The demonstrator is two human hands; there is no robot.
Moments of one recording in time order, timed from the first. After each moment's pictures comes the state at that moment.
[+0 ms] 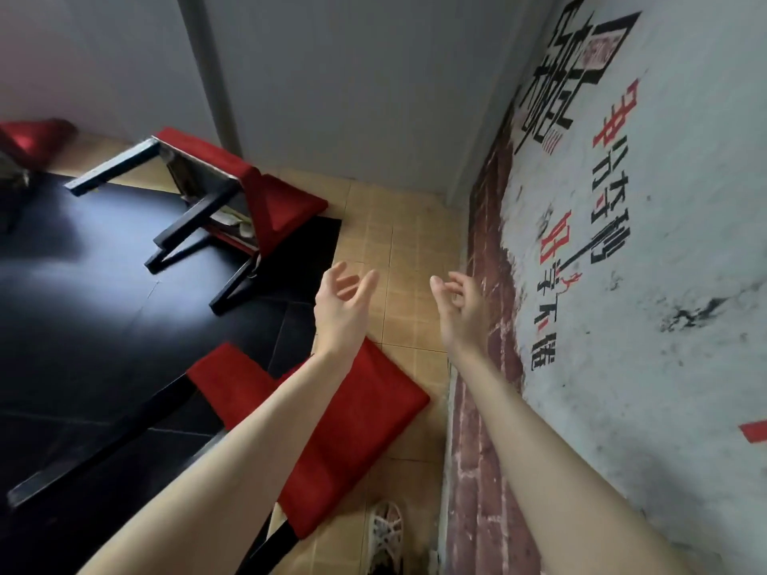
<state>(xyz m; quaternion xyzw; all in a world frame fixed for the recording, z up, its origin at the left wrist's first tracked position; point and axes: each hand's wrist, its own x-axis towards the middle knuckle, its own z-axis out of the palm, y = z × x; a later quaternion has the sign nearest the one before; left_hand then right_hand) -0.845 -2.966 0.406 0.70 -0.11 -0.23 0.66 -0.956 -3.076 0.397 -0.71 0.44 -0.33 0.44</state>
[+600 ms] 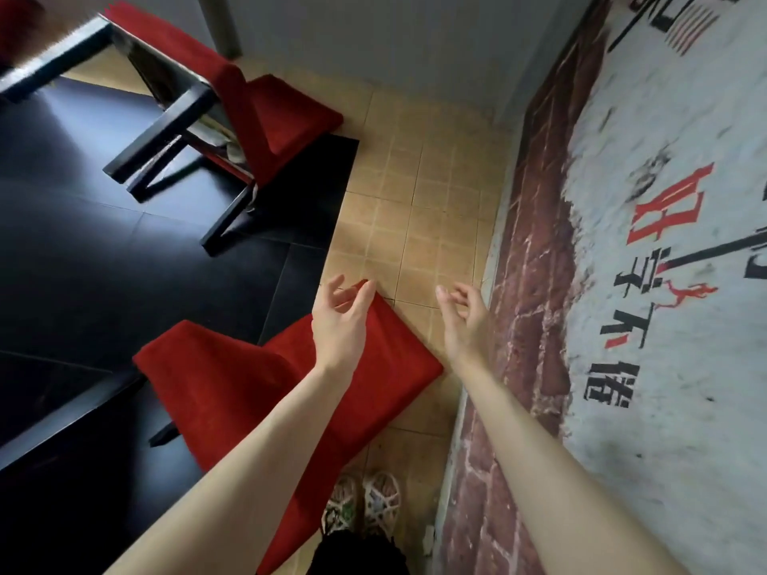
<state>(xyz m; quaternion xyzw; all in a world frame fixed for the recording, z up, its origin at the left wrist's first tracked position) -0.798 -3.081 0.261 0.75 0.02 -0.27 0.61 -0.899 -3.201 0.232 -0.69 0.50 -0.20 0.49</state>
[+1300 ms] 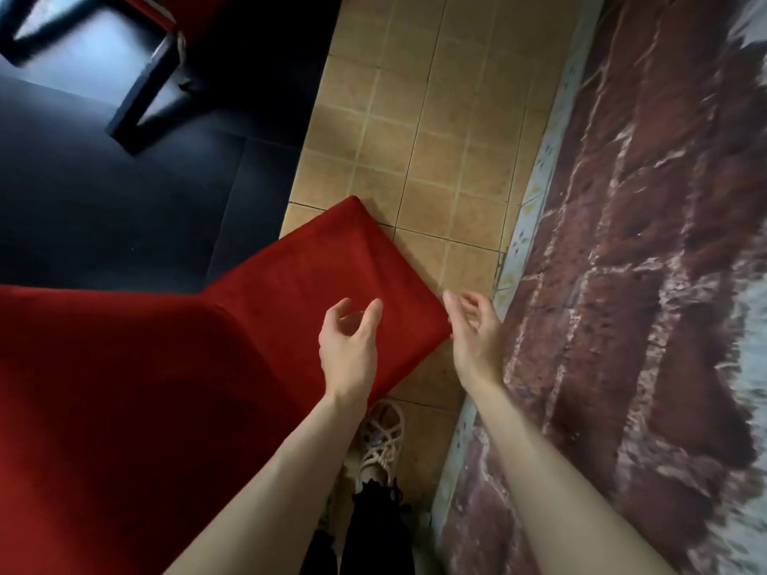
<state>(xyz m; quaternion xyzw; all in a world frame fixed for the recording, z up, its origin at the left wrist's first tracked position) -0.827 -3.147 -0.022 0.75 0.19 -0.35 0.52 -0.917 -3.262 -0.061 -0.62 0.59 -0.08 0.51</state>
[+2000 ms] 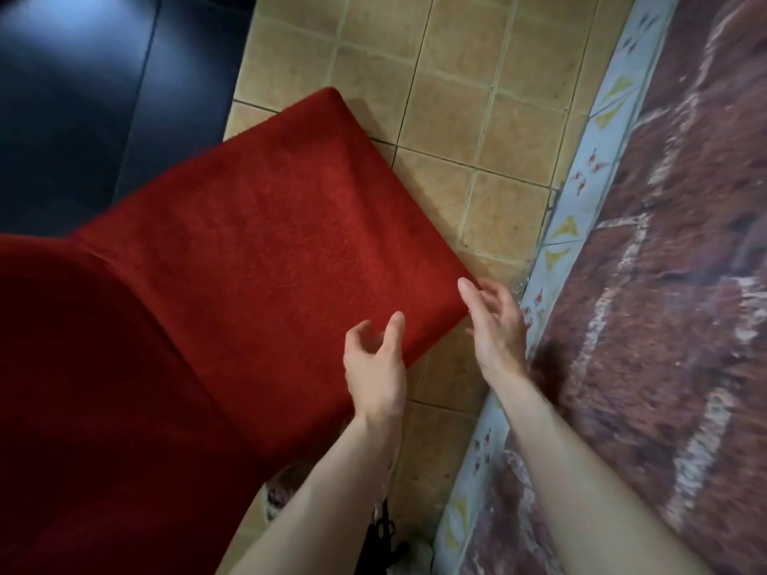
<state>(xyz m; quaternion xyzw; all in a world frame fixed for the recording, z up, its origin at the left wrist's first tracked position) -0.908 -3.173 -0.256 0.73 0.29 -0.40 0.47 -0.963 -3.290 -0.293 -0.56 0.63 -0.02 0.54</state>
